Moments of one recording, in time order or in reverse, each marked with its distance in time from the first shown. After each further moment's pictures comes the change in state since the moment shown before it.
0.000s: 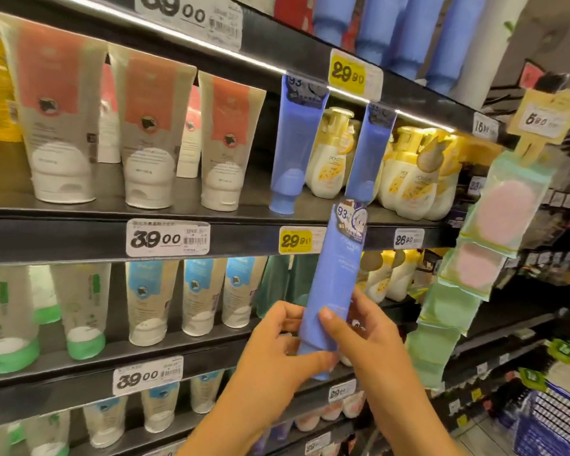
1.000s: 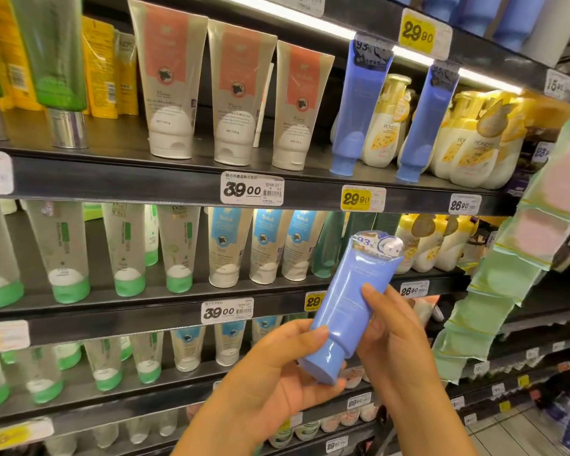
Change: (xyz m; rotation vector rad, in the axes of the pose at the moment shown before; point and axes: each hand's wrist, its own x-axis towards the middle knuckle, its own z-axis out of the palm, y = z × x) left_hand -0.087 -0.001 -0.051 -0.584 -0.102 -0.439; right_hand -0.043 0.032 0.047 0.520 0.006 0.166
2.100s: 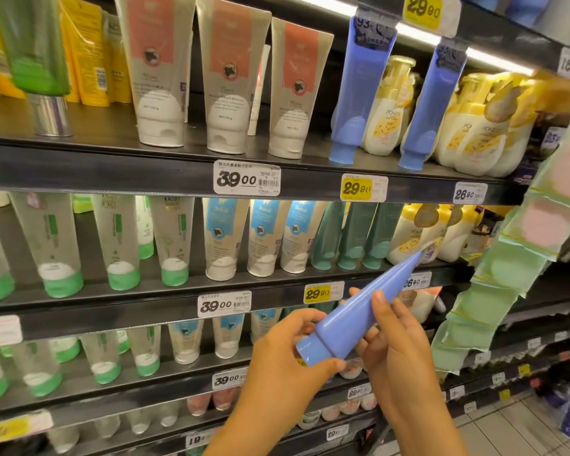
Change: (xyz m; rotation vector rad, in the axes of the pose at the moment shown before) left_hand 0.017 -0.024 -0.004 0.892 0.357 0.444; right_hand -0.004 0.016 -0.018 0.015 0.126 -0.037
